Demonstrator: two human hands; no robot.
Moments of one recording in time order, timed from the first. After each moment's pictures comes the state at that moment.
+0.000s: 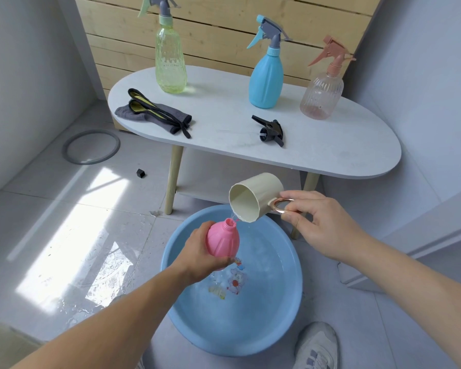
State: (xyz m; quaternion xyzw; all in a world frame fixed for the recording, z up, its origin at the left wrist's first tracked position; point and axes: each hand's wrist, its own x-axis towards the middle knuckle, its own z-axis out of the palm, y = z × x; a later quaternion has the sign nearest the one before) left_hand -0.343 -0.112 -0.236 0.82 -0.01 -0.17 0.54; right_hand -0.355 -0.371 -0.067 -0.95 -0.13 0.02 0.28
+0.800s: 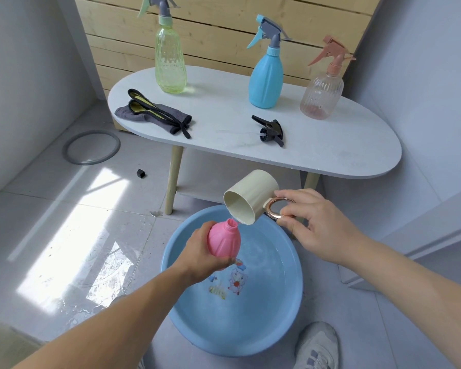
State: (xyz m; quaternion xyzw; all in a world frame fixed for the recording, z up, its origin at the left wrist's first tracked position) left_hand -0.343 -0.114 -0.233 0.83 -0.01 -0.17 0.53; right_hand -0.354 -0.371 -0.077 -0.95 -0.21 -0.01 0.23
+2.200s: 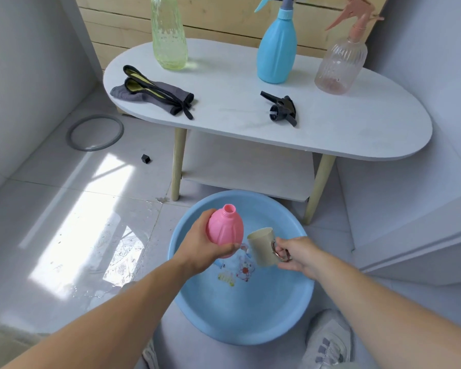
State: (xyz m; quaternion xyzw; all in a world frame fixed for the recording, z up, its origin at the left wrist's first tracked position) left_hand -0.348 -0.105 -0.228 0.78 0.03 -0.17 0.60; right_hand -0.342 -0.362 -0.252 -0.70 0.36 0.27 0.56
